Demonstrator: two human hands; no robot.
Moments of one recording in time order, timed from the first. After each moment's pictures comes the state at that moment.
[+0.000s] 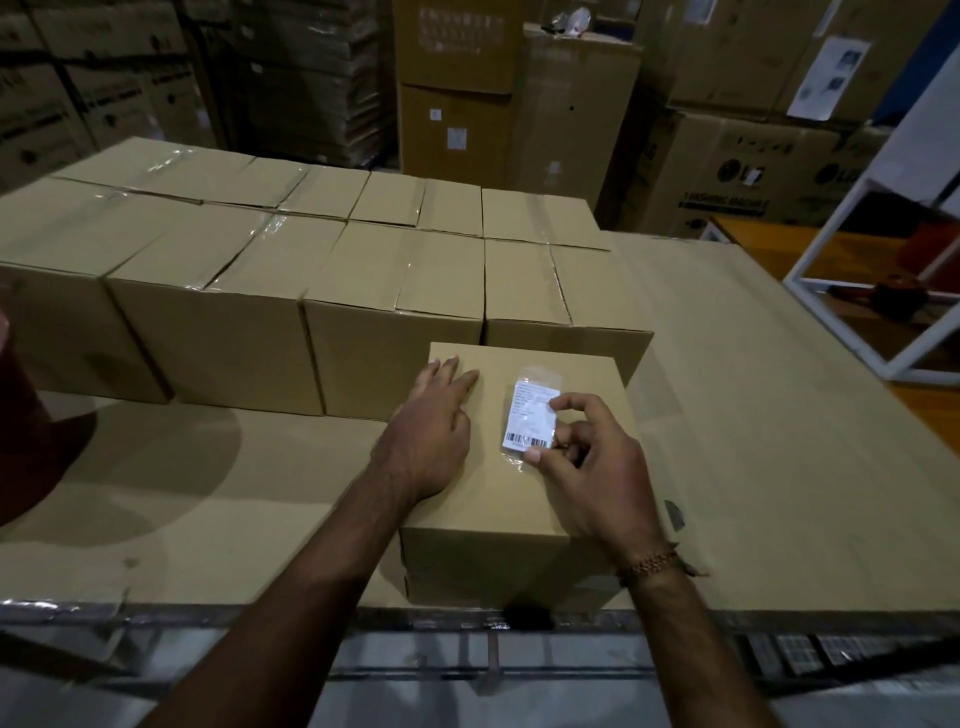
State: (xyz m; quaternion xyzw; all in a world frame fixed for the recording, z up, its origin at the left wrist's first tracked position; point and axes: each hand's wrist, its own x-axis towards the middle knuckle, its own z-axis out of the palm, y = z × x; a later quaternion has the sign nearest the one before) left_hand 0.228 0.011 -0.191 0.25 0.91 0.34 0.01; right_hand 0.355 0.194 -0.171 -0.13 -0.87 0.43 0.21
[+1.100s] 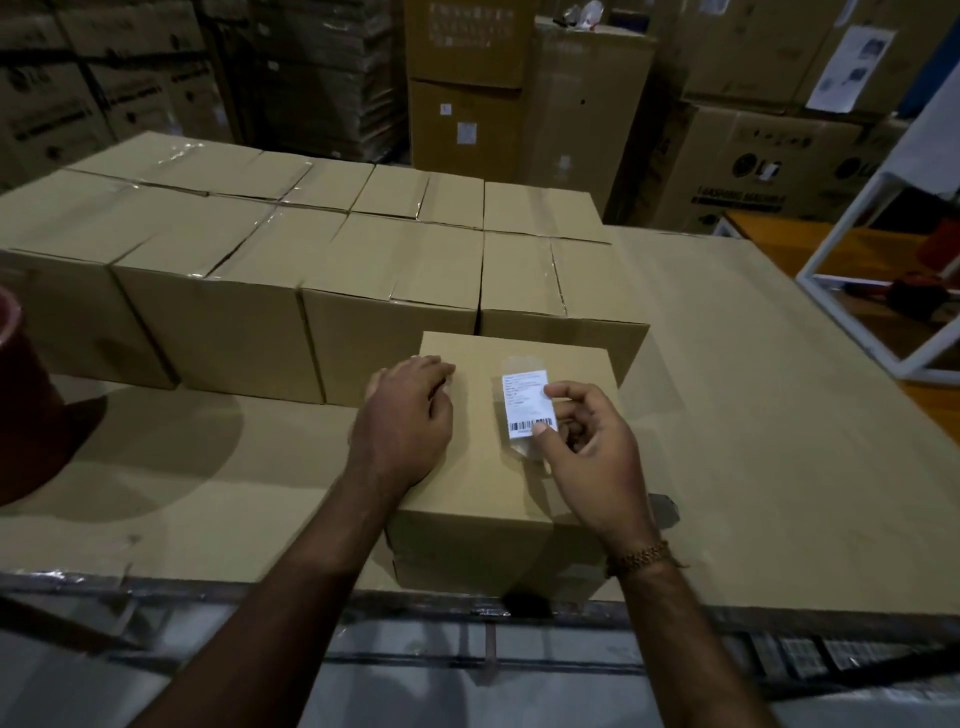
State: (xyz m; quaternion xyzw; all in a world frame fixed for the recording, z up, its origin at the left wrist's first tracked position) left_hand 0.246 0.006 -0.185 0.20 0.91 0.34 -0.12; right_hand 0.365 0.196 -0.163 -0.12 -0.79 0.57 0.21
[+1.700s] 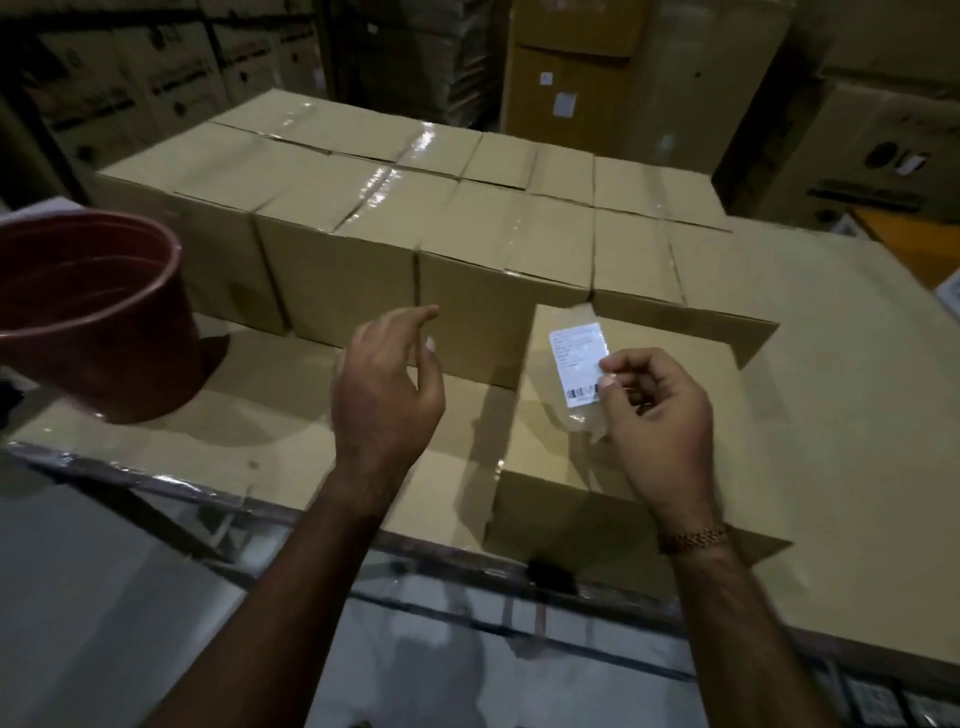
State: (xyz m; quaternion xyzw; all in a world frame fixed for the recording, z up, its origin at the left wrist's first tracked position) left_hand 0.276 -0.111 -0.162 0.10 0.87 0.36 -0.31; right_hand 0.338 0.128 -0.146 -0.10 -0.80 0.54 0.25
